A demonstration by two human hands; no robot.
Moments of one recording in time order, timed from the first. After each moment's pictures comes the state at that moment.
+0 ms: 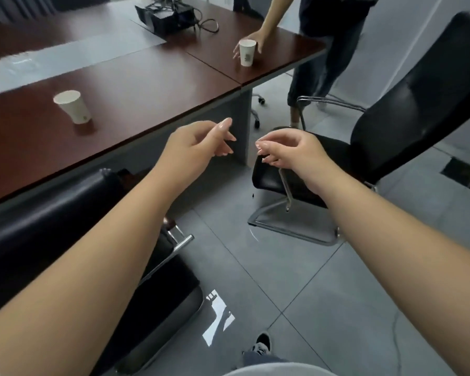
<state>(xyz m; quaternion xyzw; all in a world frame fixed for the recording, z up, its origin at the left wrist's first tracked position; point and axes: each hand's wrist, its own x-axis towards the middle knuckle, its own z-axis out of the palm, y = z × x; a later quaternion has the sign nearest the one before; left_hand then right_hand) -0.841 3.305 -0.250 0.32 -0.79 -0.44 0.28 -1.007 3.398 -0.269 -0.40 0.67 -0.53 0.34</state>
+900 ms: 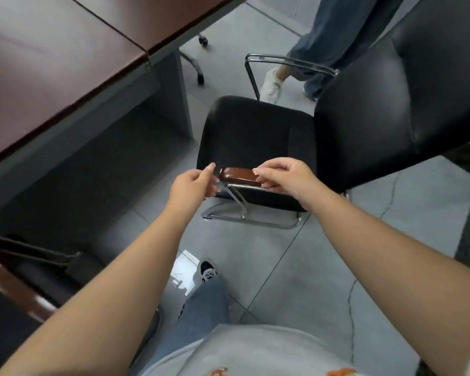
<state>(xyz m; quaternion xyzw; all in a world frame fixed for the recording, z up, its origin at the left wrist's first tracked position) -1.116 3.172 -0.434 0.49 -0.61 -0.61 0.11 -1.258 3.295 -0.400 -0.18 0.77 -0.44 0.42</state>
